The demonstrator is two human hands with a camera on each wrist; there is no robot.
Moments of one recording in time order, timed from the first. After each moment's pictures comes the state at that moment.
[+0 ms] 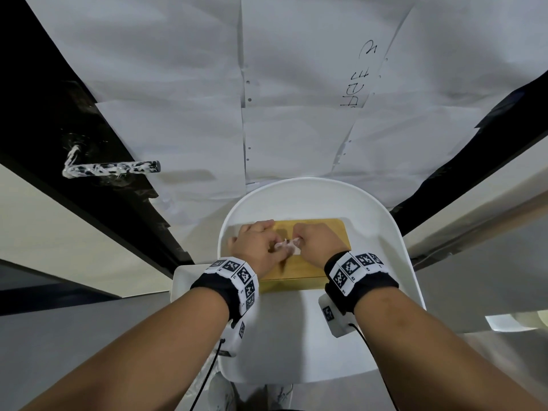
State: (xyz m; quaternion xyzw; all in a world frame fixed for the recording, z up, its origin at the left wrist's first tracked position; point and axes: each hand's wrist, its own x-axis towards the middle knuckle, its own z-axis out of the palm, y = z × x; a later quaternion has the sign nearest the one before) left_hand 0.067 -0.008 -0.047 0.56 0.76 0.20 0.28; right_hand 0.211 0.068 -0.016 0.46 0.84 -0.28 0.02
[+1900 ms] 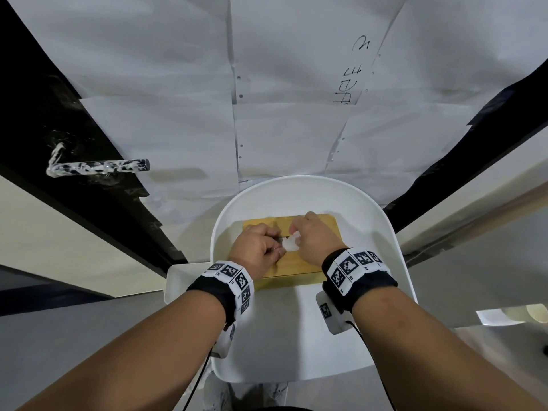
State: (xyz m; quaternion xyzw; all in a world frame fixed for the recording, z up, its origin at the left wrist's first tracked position) left_hand 0.066 -0.002 -0.082 0.63 0.66 0.30 0.28; right_hand 0.214 0.069 -0.010 0.47 0.83 -0.30 0.04
